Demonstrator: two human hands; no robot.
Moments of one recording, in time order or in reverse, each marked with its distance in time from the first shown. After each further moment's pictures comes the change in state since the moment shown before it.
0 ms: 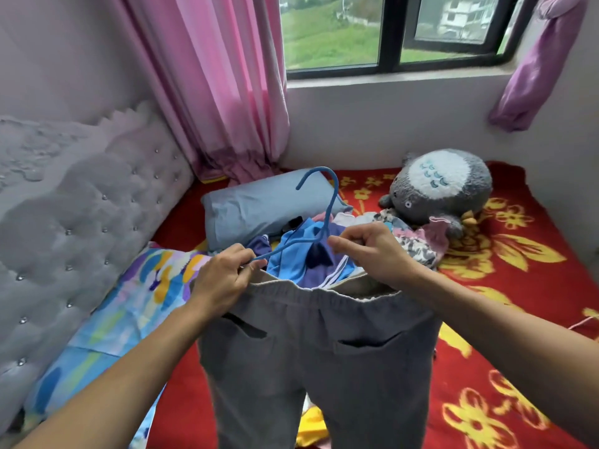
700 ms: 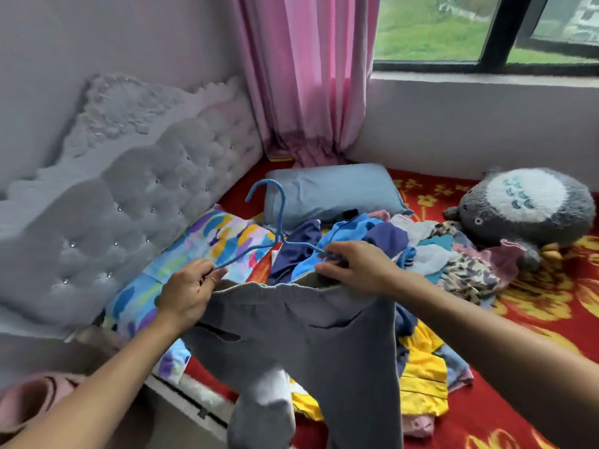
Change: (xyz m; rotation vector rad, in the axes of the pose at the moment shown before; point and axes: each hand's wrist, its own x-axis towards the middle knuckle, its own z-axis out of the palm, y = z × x) left_hand -0.140 -0.057 -0.050 0.104 0.255 -0.299; right_hand 0.013 0.005 0.083 -0.626 -0.361 -0.215
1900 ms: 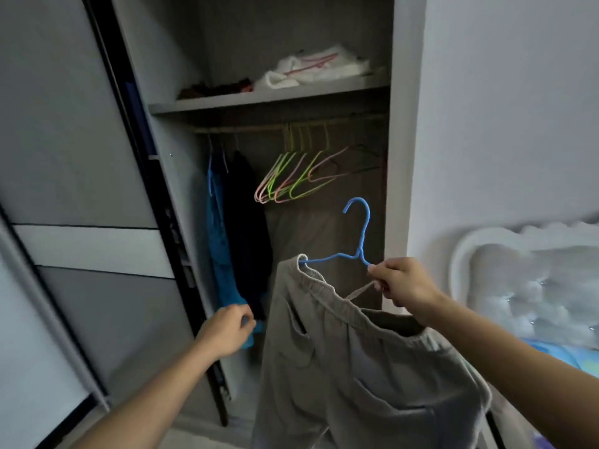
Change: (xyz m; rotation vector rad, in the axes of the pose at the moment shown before) left_hand -0.729 -0.066 -0.471 0.533 0.356 -1.271; right_hand -0.179 -0.737 0.224 0.796 -0.682 -0.507
